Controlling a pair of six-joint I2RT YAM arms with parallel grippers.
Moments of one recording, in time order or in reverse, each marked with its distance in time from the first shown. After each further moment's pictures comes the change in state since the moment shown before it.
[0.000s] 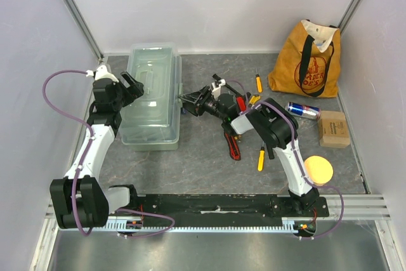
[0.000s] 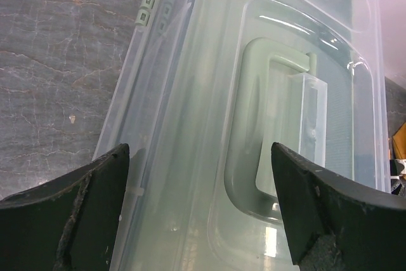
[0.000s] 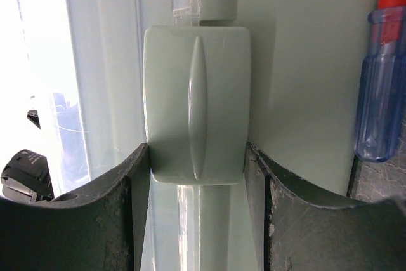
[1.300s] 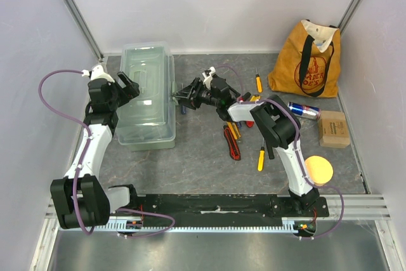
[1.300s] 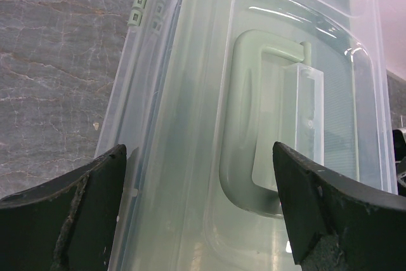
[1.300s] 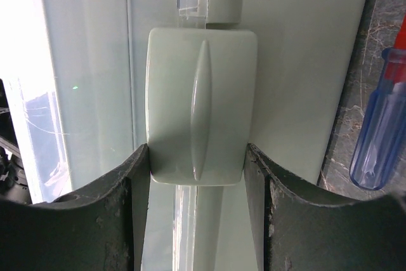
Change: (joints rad) left arm 0.044 0.010 0.000 0.008 0.025 0.052; right arm -0.014 -0.014 0.225 -0.415 -0.142 -0.234
